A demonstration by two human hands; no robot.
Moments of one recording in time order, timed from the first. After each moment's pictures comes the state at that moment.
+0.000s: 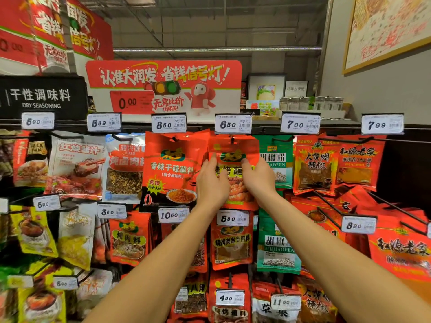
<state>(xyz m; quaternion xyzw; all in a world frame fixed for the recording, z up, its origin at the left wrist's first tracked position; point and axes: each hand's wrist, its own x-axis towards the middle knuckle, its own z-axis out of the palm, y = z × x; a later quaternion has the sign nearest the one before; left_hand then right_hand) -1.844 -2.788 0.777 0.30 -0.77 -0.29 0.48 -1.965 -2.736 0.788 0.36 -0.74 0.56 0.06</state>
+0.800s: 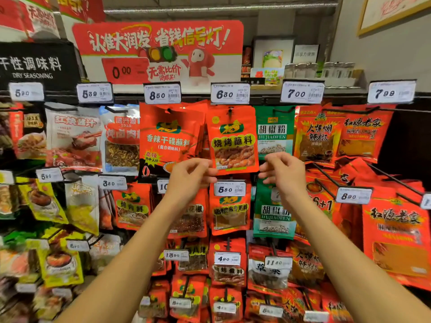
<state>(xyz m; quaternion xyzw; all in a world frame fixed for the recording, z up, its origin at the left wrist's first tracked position) -1.768 -2.766 0.757 0.23 -0.69 -0.52 0.45 -1.968 -2.651 0.755 0.34 -0.60 0.72 -0.09</state>
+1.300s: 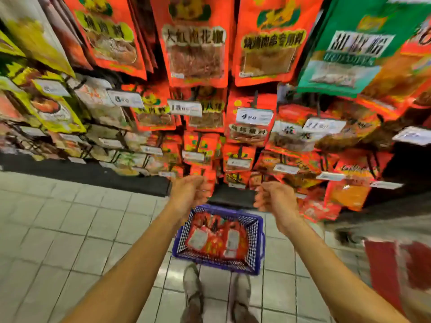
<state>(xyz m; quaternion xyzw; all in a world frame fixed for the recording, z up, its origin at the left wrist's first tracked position) -1.682 -2.707 0.413 0.54 -0.42 -0.71 0.17 -1.870 -2.574 0.393 0.08 -0.73 0.52 -0.43</state>
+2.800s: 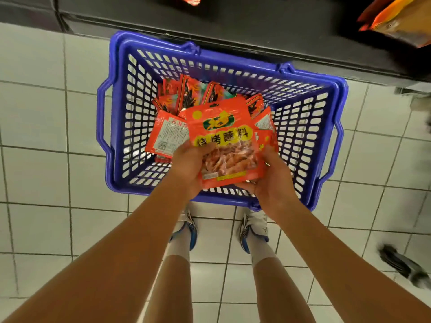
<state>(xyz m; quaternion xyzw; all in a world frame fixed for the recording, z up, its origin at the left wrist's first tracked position) -1.652 -2.623 -0.212 0.65 -0.15 -0.75 0.00 -1.767 -2.500 -0.195 -0.23 -0.64 0.48 -0.55</state>
